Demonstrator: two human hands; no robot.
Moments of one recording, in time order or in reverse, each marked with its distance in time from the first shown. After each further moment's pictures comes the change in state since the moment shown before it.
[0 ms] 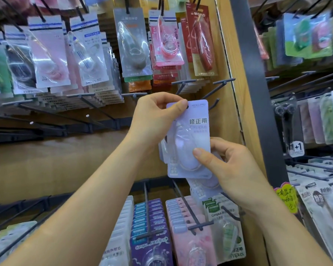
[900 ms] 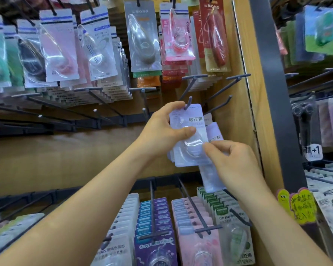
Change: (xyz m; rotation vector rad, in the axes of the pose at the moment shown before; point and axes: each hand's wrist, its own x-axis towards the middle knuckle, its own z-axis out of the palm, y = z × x) left_hand 0.001 -0.042 -0.010 0.067 -0.219 -0.073; right_hand 0.019 0.018 0.008 -0.260 0.223 0.195
